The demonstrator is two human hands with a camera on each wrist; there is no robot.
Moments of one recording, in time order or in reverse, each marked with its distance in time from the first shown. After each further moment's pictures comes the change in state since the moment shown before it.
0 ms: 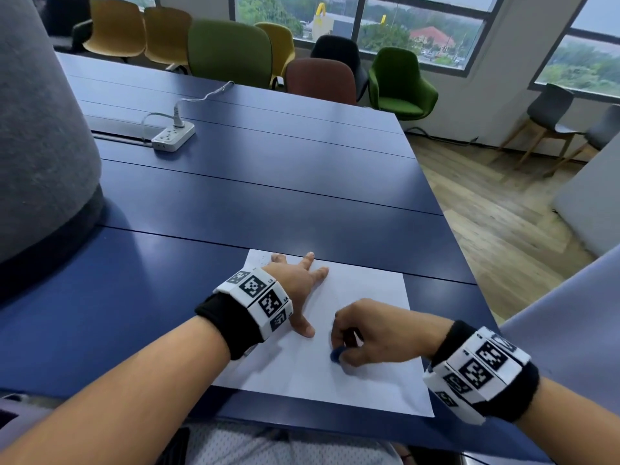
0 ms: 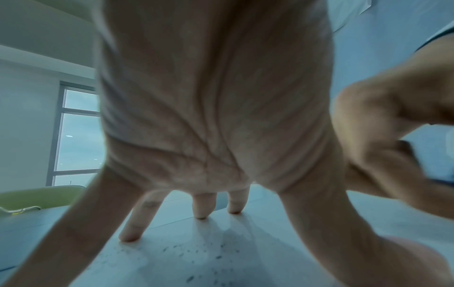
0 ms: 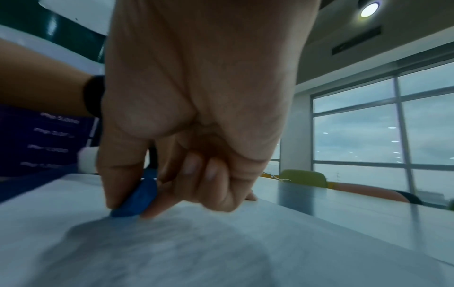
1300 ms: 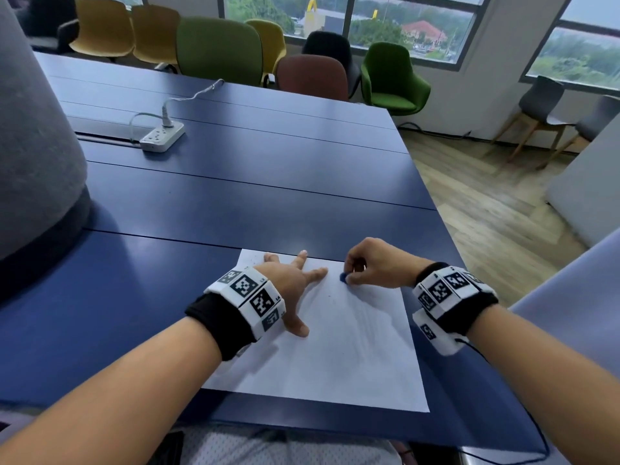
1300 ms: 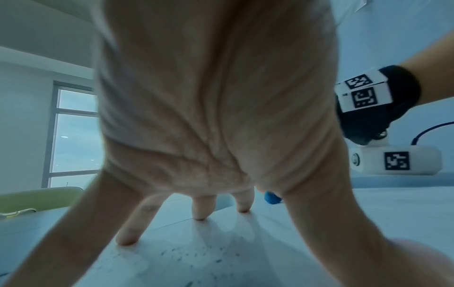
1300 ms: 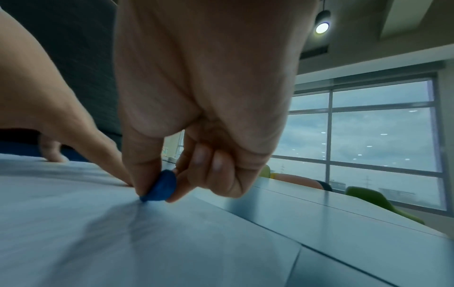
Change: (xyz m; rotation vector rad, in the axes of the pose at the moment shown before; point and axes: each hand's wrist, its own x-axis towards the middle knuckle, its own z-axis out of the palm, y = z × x) left_hand -0.004 0.003 -0.004 0.030 -0.012 -0.004; right_hand 0.035 0.057 -0.052 0.009 0.281 0.229
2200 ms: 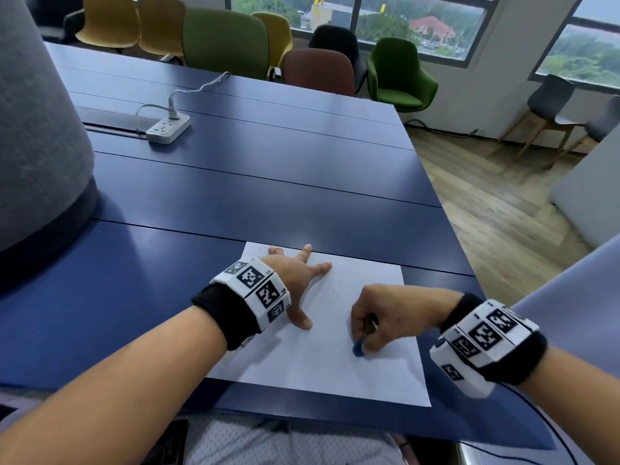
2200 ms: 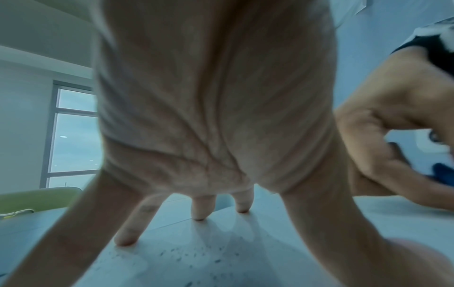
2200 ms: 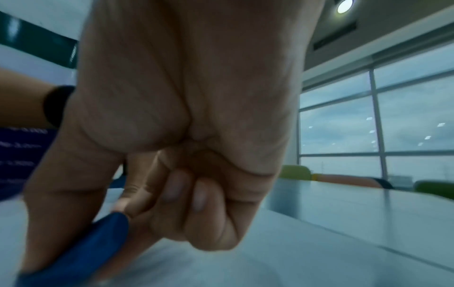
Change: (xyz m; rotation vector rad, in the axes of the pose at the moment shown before) left_hand 0.003 -0.001 0.000 0.002 -0.001 -0.003; right_hand -0.055 -0.030 0.018 -0.031 -0.438 -0.096
